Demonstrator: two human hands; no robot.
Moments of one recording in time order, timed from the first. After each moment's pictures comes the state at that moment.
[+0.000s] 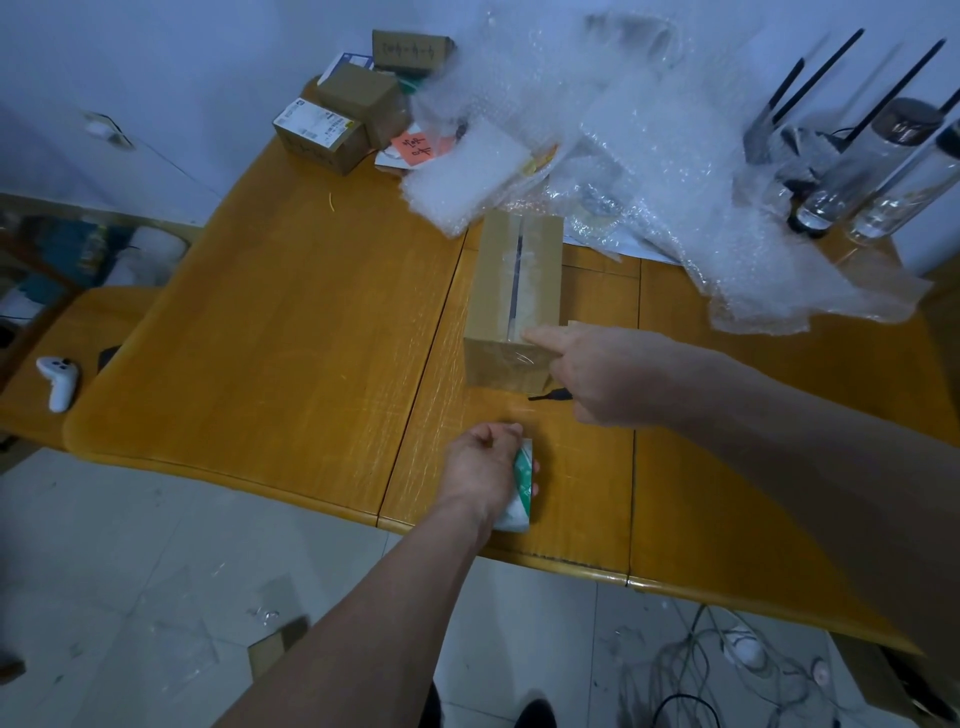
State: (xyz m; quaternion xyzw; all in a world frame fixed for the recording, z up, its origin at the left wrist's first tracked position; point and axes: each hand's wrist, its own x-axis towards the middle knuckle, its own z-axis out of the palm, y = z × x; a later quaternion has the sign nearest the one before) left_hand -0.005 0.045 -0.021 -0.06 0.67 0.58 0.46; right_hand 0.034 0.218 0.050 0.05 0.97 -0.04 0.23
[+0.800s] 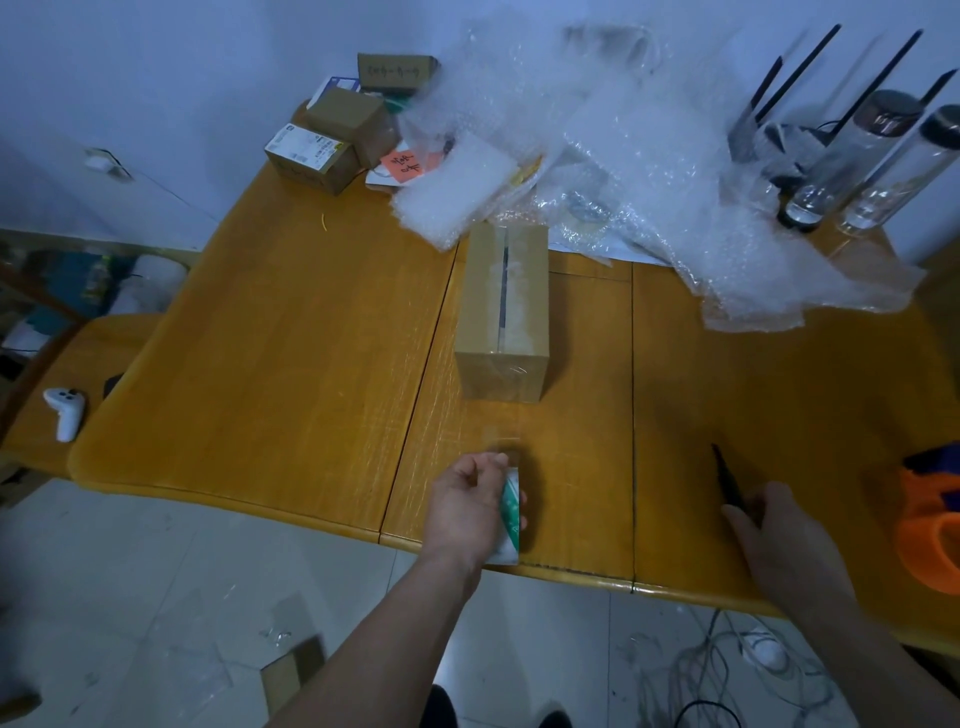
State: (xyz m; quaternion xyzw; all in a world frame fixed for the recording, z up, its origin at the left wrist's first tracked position) left_hand 0.007 0.021 -0.026 -0.03 0.70 0.58 0.42; right_hand 0.246 0.213 -0.063 0.59 0.78 -0.22 0.04
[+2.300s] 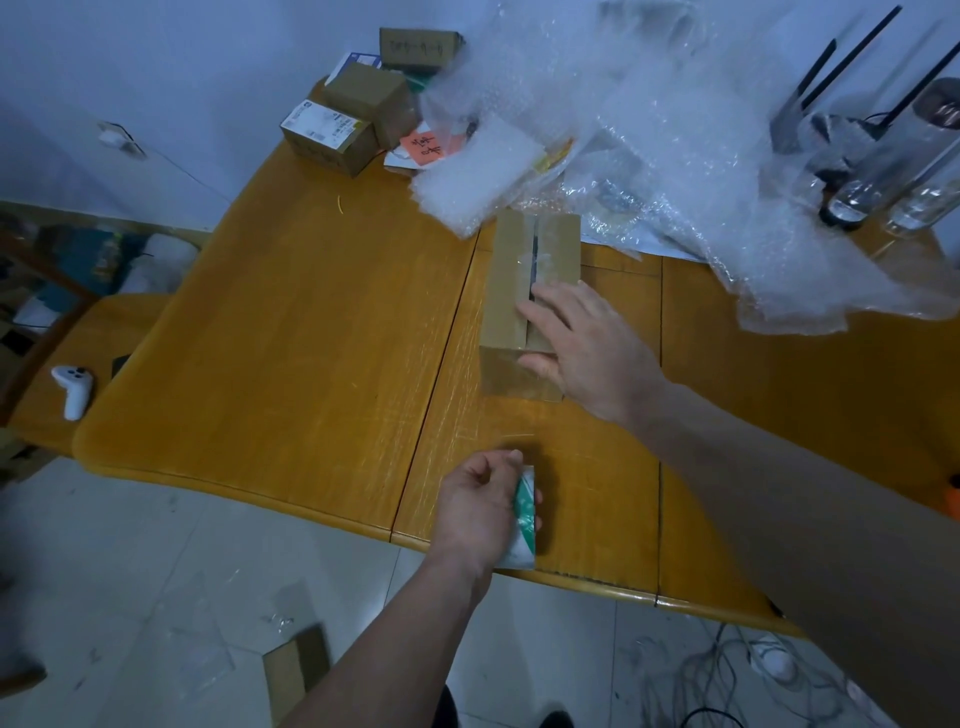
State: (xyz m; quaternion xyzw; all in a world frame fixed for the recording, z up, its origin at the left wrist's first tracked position) left_hand -0.003 0.019 -0.028 -0.05 0.68 0.58 0.44; right_hand 0.003 0.228 -0.023 0.10 0.99 0.00 -0.08
